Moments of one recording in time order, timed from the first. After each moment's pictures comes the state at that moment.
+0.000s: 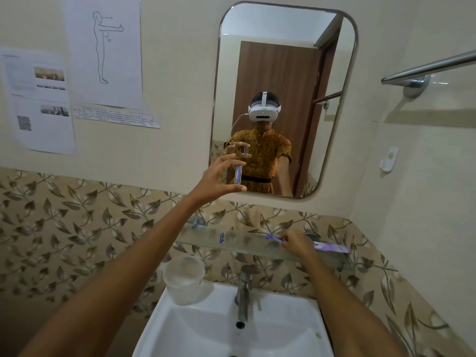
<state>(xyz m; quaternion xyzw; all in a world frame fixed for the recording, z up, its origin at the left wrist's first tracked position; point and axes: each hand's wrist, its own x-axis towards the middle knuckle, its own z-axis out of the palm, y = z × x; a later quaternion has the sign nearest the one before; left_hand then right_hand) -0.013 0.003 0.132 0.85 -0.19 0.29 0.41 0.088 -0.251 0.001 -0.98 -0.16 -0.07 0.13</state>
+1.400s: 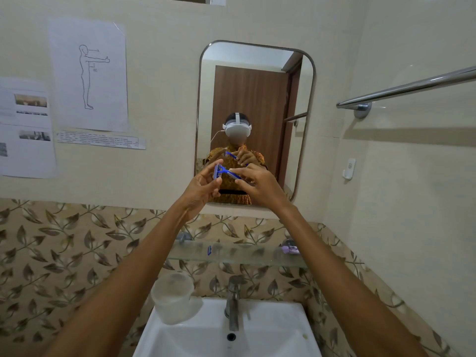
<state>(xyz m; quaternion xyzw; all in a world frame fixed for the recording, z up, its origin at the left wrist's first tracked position) -0.033 0.004 0.149 0.61 -0.26 0.12 0.74 -0.012 -0.187 0.179 -0.80 -0.42 -0.32 0.29</state>
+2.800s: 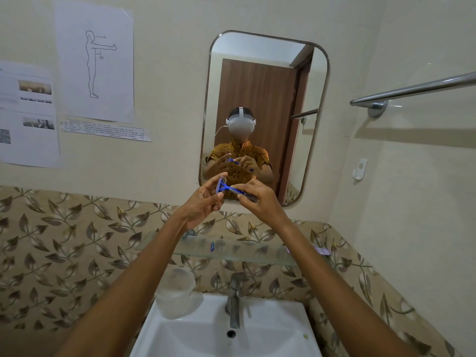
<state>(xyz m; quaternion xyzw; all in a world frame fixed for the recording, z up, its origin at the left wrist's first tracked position) -0.024 0.018 0.111 0.59 -0.27 0.05 0.76 -0.011 -0.176 0.135 -0.79 -0.43 -0.27 0.36</state>
